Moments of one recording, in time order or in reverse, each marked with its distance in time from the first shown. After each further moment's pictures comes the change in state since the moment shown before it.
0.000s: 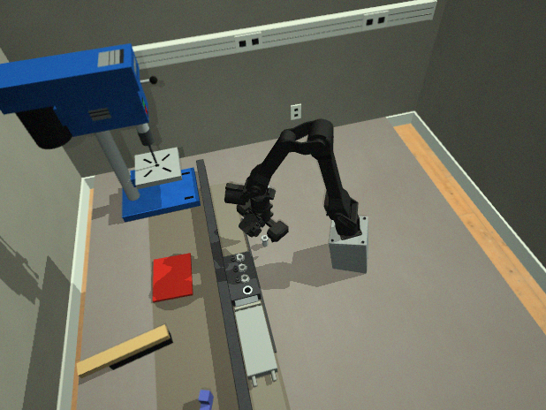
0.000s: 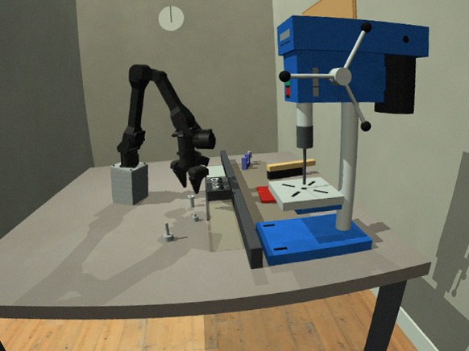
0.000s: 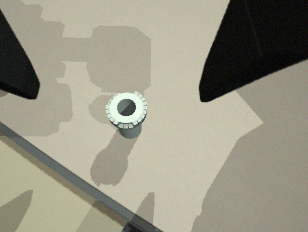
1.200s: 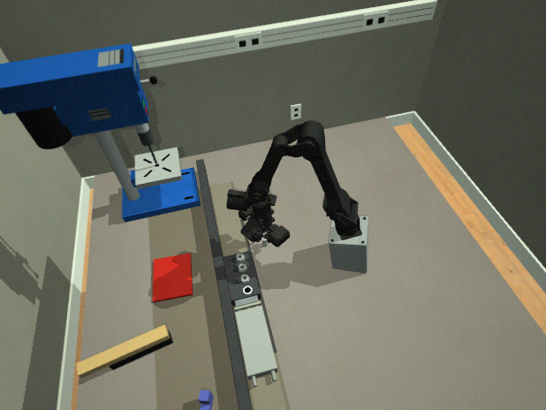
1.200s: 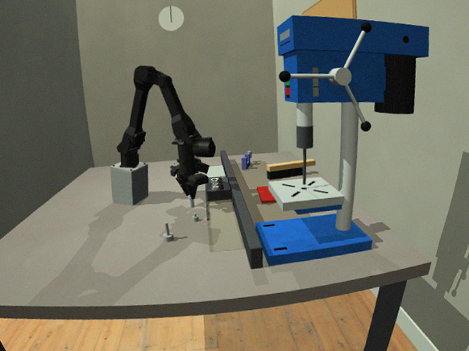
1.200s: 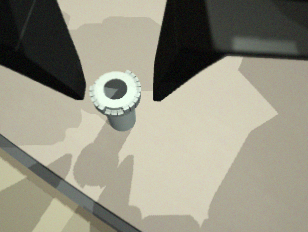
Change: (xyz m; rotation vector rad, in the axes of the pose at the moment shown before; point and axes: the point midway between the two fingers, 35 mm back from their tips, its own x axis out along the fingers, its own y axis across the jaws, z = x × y) arm 0.027 0.003 -0.002 0.000 0.005 0.007
